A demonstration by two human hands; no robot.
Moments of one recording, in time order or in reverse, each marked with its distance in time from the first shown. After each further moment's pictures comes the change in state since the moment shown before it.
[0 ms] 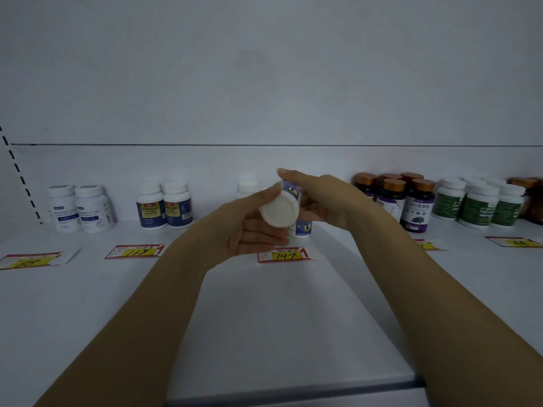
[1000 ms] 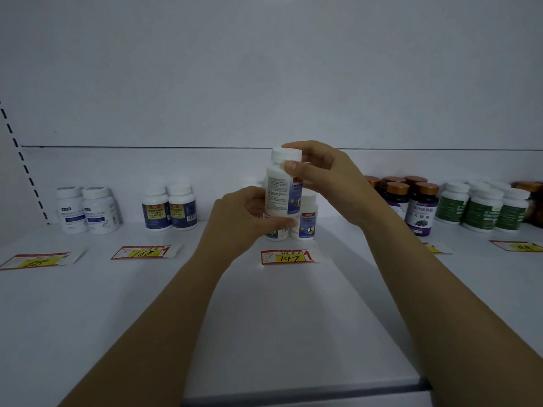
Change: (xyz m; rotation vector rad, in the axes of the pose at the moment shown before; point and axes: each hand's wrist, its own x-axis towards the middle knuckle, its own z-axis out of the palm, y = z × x) left_hand 0.011 -0.012 0.002 0.465 0.364 0.500; right_hand -0.011 -0.010 -0.004 -0.139 0.008 -0.562
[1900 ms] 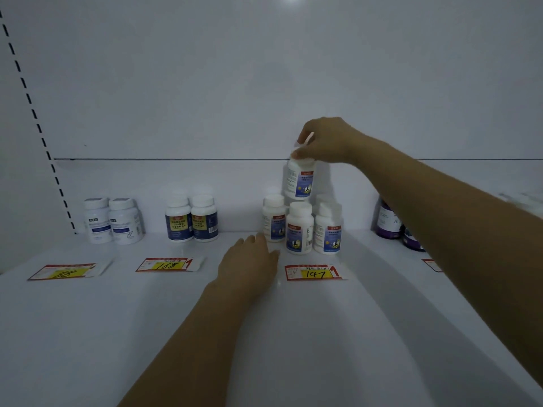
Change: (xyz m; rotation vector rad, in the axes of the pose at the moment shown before) left_hand 0.005 -0.049 0.005 0.738 -0.279 -0.280; right_hand 0.107 -0.026 0.001 -0.930 -0.090 0.069
